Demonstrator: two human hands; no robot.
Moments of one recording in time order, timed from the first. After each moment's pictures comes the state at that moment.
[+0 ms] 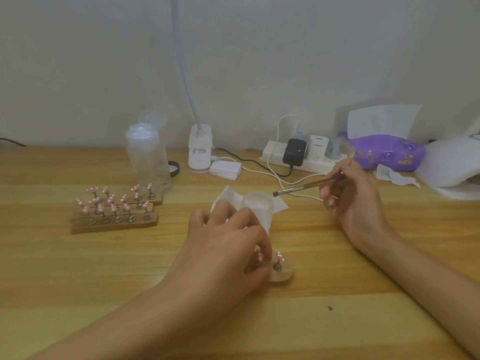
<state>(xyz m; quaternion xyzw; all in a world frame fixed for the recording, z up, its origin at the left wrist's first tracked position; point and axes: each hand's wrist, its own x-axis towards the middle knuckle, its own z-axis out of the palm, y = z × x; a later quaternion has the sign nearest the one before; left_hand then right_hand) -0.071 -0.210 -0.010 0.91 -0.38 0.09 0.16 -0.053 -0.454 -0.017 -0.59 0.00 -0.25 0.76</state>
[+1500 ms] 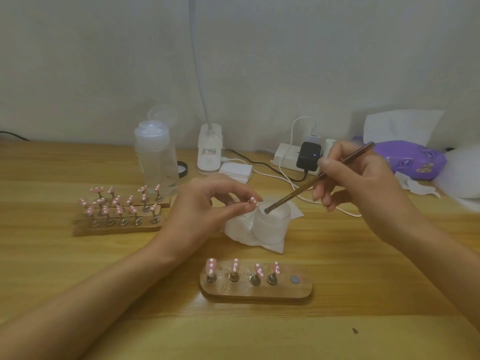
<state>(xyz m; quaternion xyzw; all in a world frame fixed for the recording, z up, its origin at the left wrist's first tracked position) 0.010 -0.190 -0.017 0.77 -0.36 0.07 0.53 -0.053 -0.428 0.028 -0.79 -0.07 -0.18 0.58</state>
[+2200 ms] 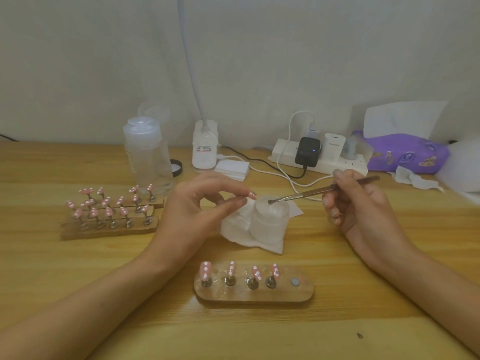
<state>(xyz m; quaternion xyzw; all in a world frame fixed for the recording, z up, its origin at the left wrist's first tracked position) 0.009 -0.192 -0.028 0.73 -0.33 0.09 0.58 -0.056 -0.431 -0.018 -0.61 0.04 -0.18 0.77</state>
